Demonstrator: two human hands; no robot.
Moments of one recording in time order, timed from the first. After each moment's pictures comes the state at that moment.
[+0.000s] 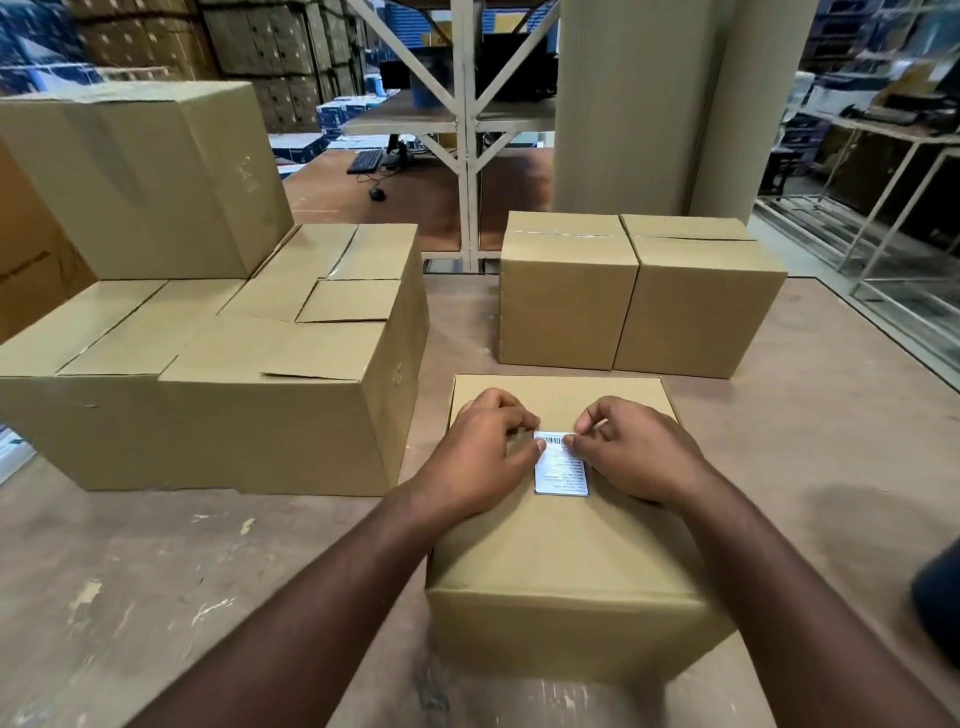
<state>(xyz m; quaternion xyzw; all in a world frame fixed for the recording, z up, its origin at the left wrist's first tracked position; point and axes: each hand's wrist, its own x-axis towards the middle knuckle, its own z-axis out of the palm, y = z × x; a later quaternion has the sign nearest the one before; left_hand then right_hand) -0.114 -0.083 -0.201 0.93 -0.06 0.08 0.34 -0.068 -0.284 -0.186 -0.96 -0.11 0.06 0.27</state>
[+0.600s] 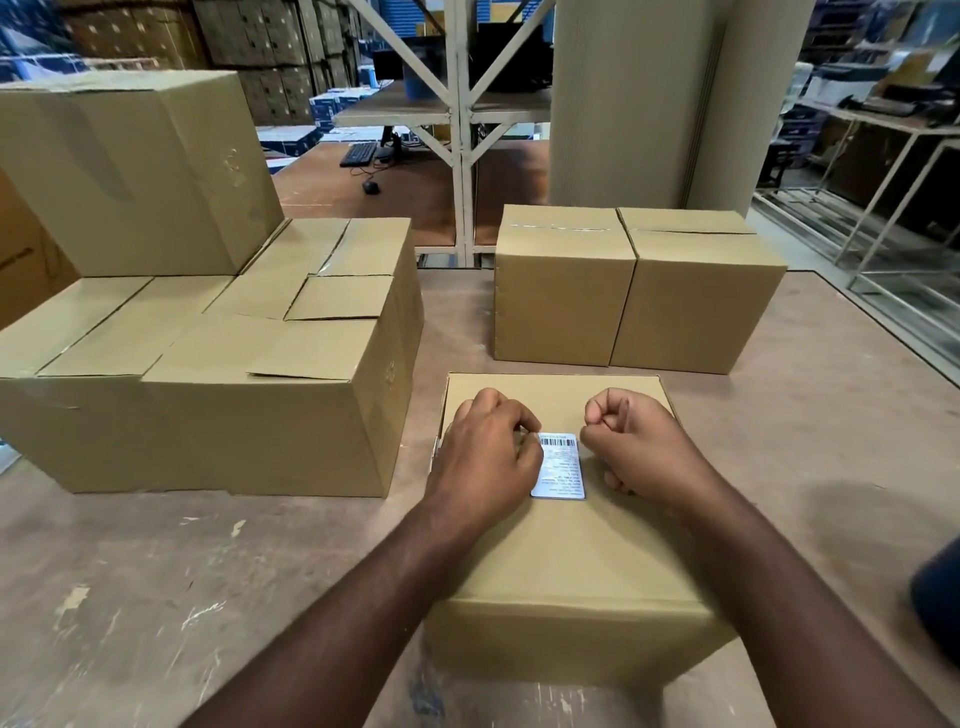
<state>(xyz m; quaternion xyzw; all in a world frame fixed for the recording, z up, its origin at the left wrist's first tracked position) -0.116 -0.104 -0.208 0.94 0.00 0.14 0.30 -0.073 -0.284 -0.184 -0.83 -0.08 0.10 0.55</state>
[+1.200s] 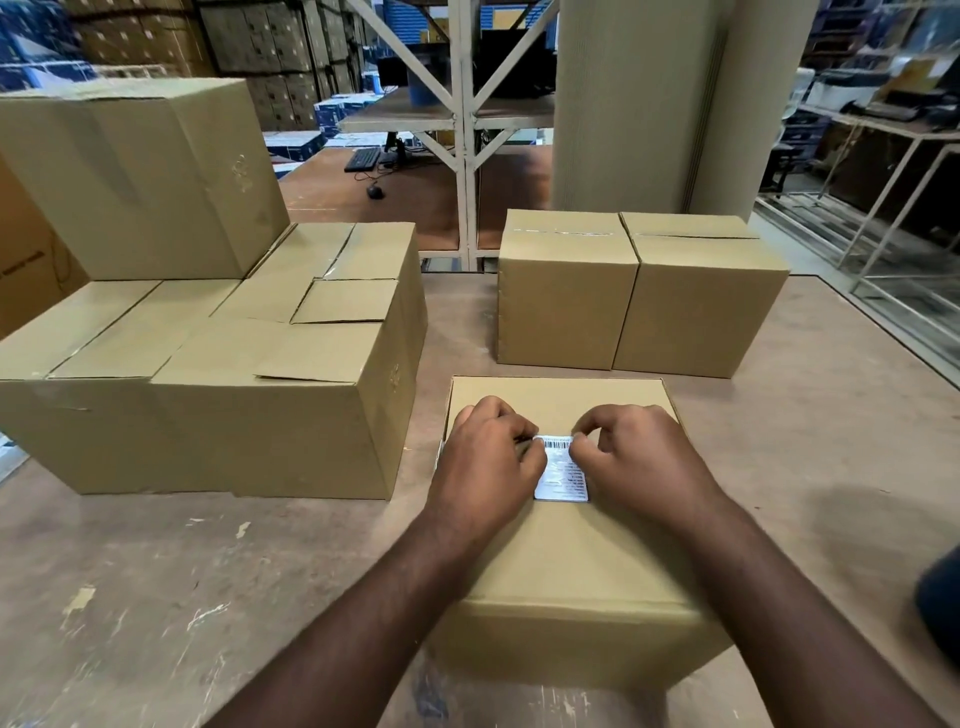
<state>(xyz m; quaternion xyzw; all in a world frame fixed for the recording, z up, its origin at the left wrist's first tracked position) -0.120 -0.104 -0.211 0.94 0.00 0.18 0.30 -0.084 -0.281 -0.183 -0.95 -0.15 -0.03 0.28</state>
